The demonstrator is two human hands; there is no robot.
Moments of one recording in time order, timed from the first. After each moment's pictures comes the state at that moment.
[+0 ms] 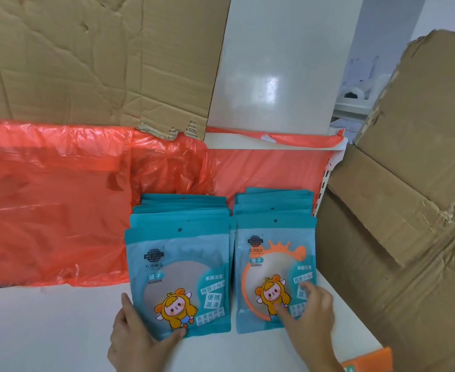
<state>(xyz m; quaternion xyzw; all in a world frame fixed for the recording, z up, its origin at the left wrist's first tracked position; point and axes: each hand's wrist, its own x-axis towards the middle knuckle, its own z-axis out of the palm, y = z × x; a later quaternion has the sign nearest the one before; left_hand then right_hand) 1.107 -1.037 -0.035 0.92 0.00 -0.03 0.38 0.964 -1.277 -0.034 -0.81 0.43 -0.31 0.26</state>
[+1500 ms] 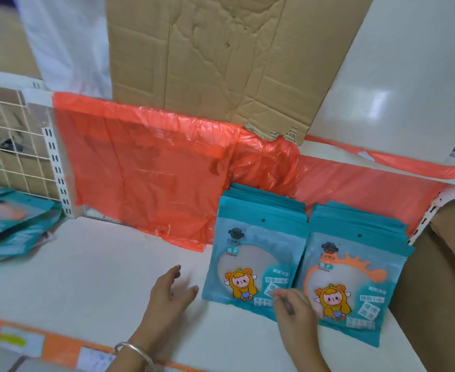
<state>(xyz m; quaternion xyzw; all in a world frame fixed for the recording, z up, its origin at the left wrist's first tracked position) 1.092 -0.955 -0.019 0.79 -0.02 -0.02 0.61 1.021 -1.185 -0.010 -0.84 0.17 -0.24 0.45</state>
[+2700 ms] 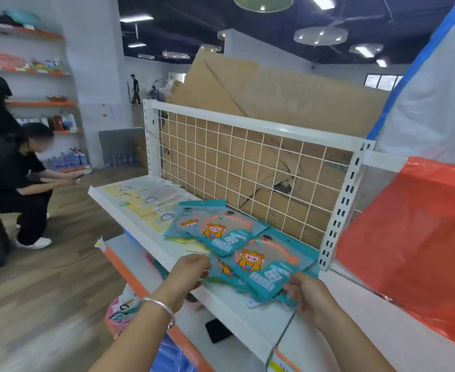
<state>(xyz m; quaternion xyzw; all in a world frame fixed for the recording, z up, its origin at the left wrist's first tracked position) 1.188 -0.413 0.050 0.70 0.23 0.03 0.68 1.265 -0.653 0.031 -0.70 0.18 0.16 0.67</state>
